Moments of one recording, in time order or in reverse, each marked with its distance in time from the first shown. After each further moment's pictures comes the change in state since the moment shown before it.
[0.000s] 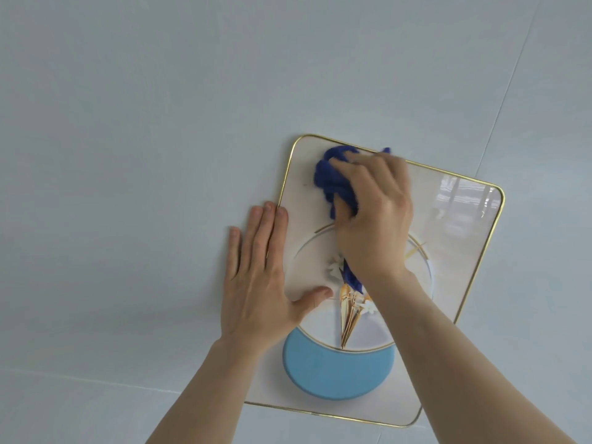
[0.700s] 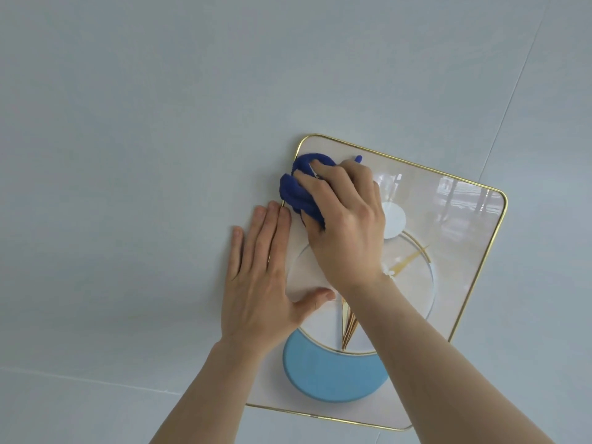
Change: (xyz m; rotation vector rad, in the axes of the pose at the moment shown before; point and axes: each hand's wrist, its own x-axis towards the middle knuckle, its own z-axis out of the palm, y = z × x) left_hand 0.000 -0.002 0.004 0.067 0.025 -0.003; right_hand -0.006 -0.025 0.021 -0.073 -0.075 -0.111
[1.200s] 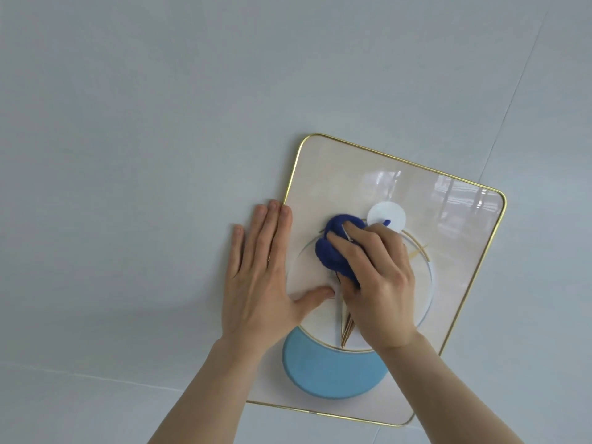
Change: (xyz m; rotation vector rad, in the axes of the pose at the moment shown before) left_hand -0.001 0.002 -0.002 -0.051 0.008 -0.009; right_hand -0.078 0.028 -0.034 -0.055 -0.104 0.002
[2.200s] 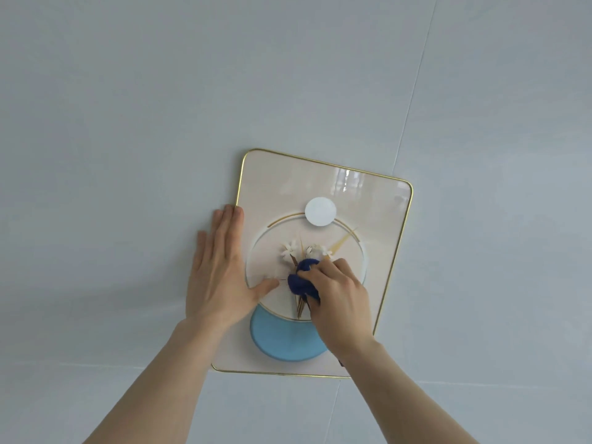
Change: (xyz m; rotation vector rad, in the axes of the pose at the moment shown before) left_hand 0.008 0.021 -0.050 -0.069 -0.305 -0.113; right_hand -0.031 -0.023 -0.067 0.009 -0.449 0.330
